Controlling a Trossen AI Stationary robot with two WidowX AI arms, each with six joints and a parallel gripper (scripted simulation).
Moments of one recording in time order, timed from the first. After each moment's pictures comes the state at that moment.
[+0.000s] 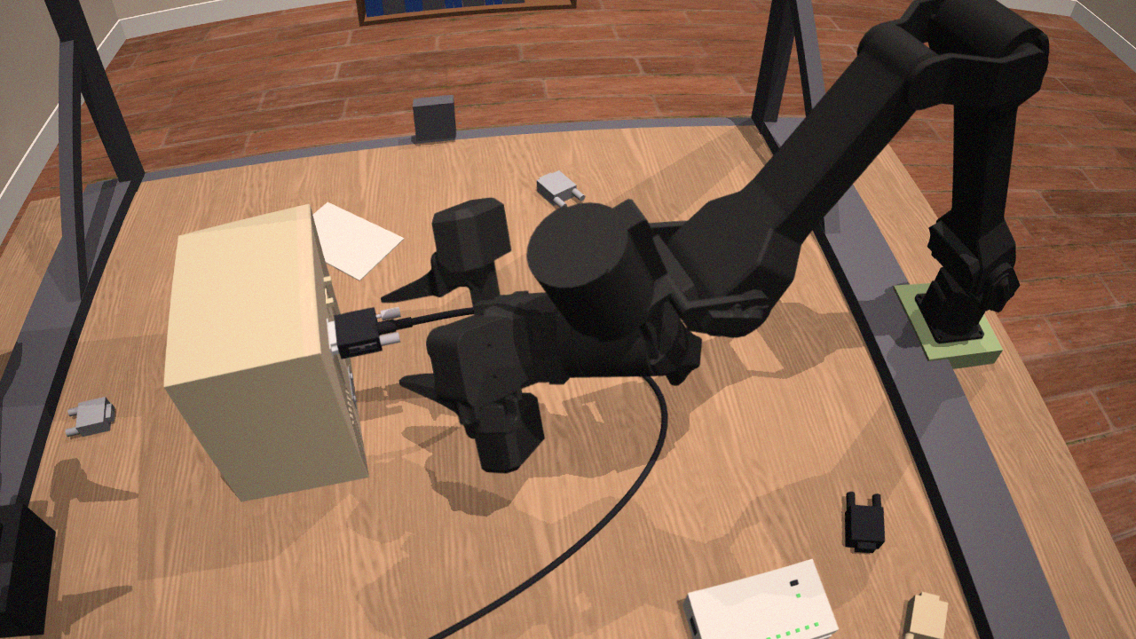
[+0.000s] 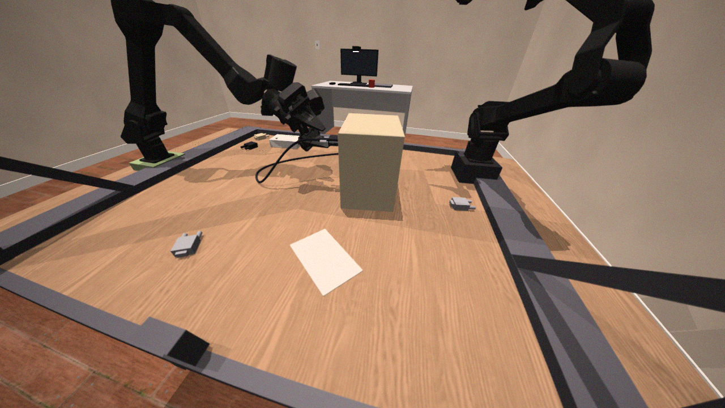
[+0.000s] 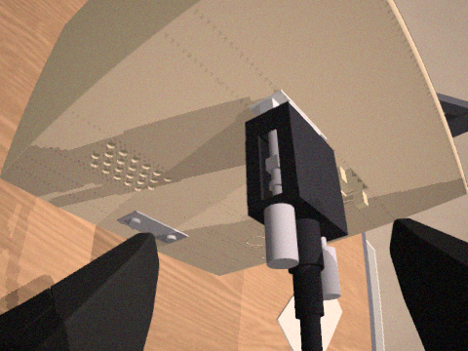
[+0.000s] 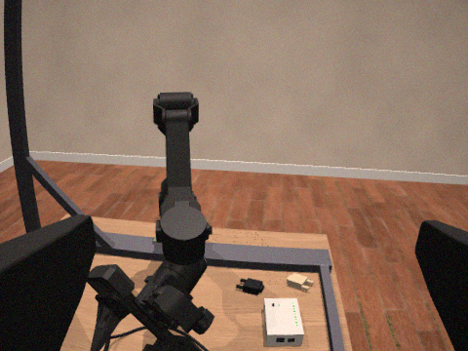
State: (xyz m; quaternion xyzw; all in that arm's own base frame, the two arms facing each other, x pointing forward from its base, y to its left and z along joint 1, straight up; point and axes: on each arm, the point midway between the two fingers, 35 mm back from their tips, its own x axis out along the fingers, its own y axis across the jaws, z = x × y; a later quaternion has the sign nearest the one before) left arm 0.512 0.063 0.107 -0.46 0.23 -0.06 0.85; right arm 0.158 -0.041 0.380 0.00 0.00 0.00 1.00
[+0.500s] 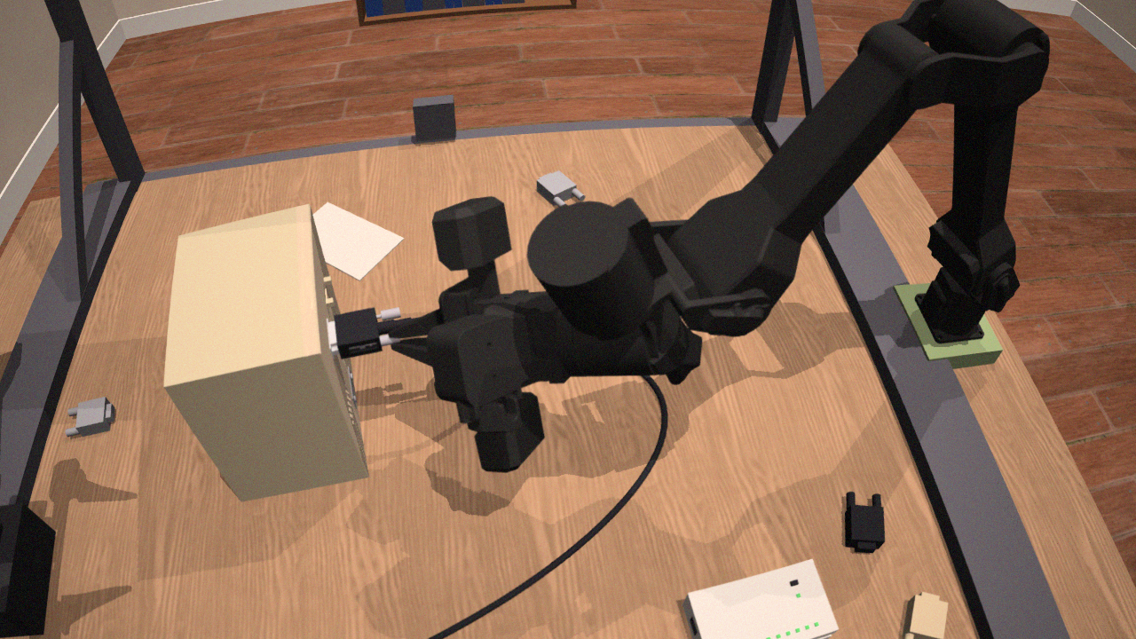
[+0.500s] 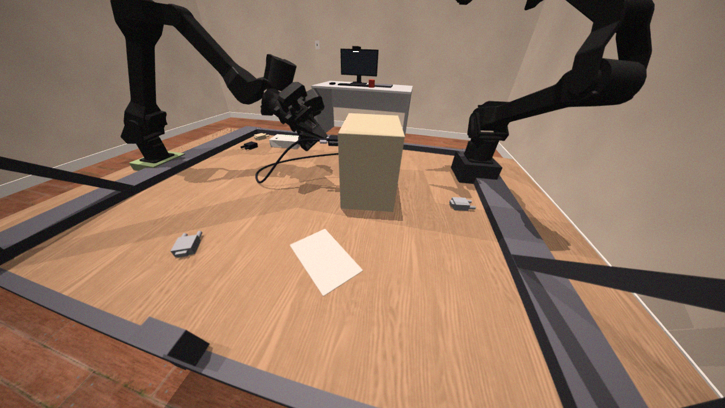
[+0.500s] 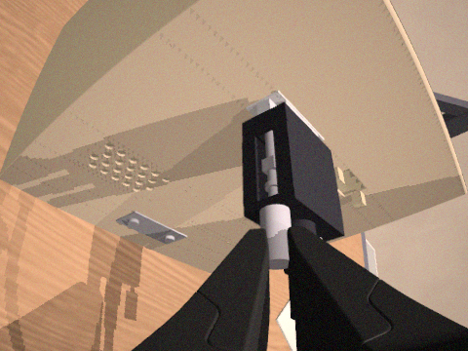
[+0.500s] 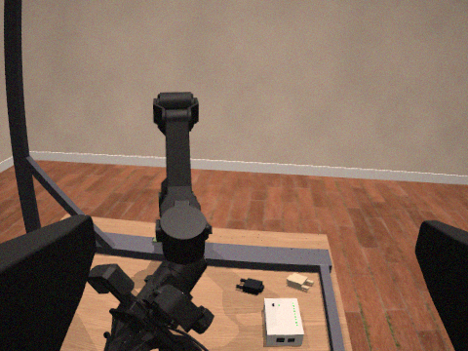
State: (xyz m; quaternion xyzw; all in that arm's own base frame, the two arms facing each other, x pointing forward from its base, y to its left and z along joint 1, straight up) left arm 0.512 0.062 0.108 -0.46 0.23 -0.07 0.85; right arm 0.158 -0.041 0.380 0.00 0.00 0.00 1.00
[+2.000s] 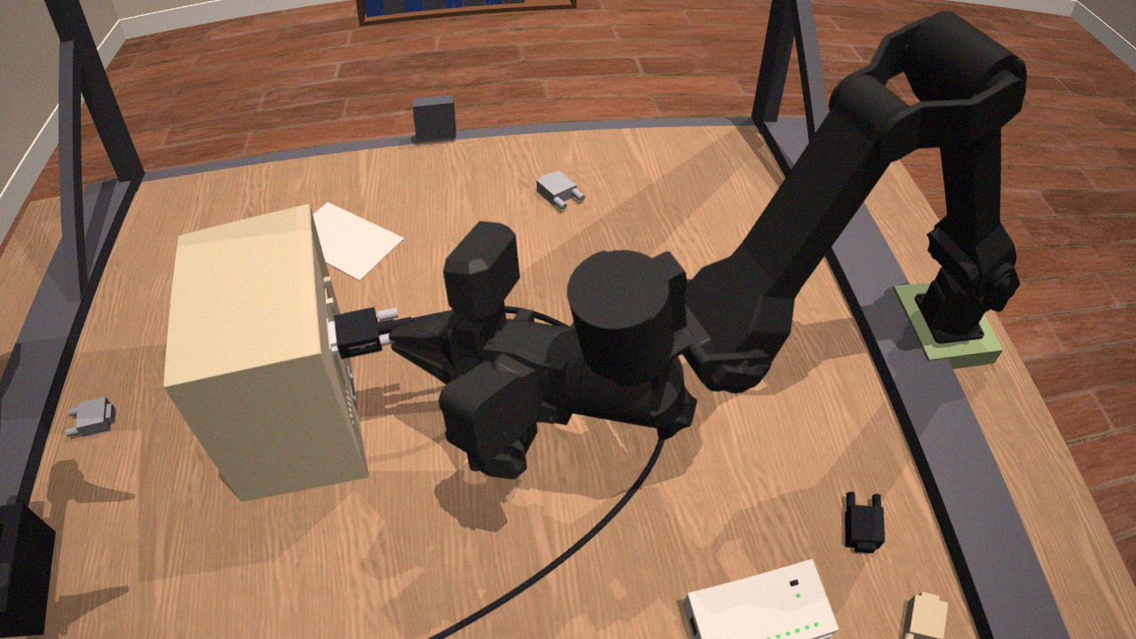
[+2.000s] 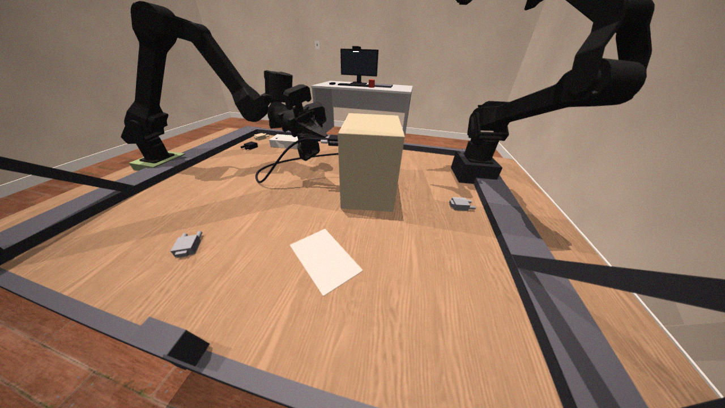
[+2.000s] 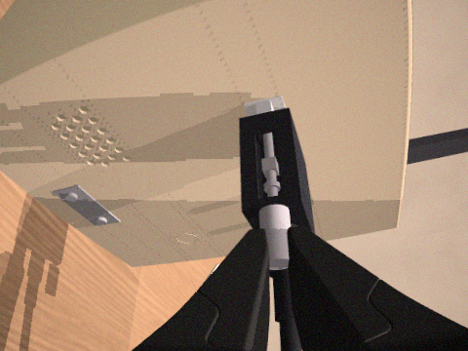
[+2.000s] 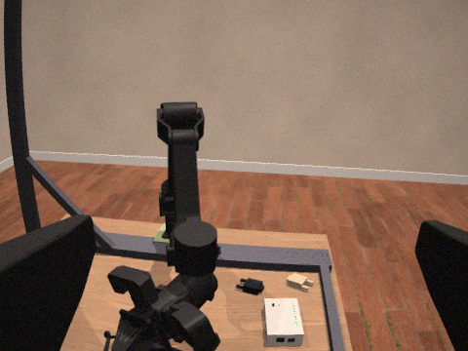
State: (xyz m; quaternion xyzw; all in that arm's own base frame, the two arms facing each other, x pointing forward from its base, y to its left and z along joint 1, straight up) left arm 0.512 0.066 0.102 -0.60 0.19 -0.12 0.77; right arm 0.158 -0.041 0.380 0.00 0.00 0.00 1.00
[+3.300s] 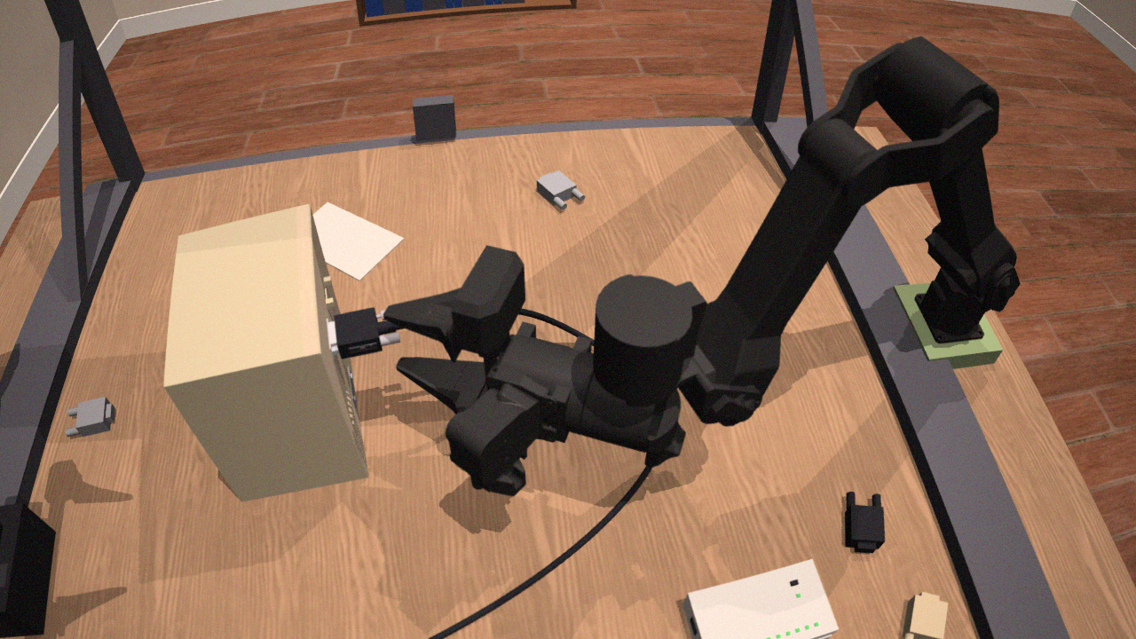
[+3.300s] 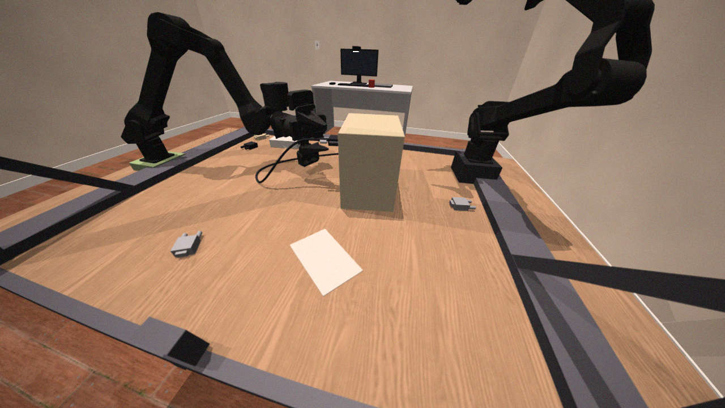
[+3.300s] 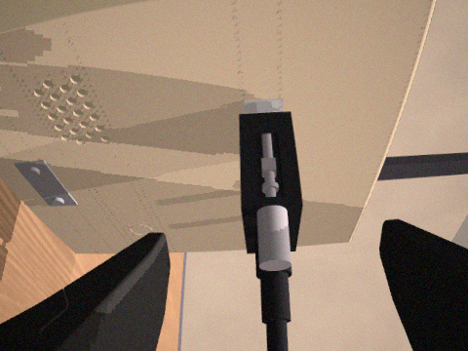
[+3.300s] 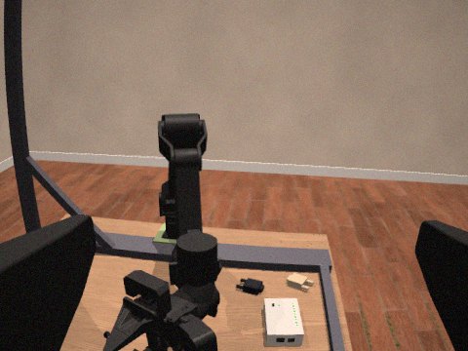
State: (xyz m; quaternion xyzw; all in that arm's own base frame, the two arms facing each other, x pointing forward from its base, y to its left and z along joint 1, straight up) left arm 0.512 0.066 0.098 -0.68 0.16 -0.15 0.70; right arm 0.158 -0.041 0.380 0.00 0.00 0.00 1.00
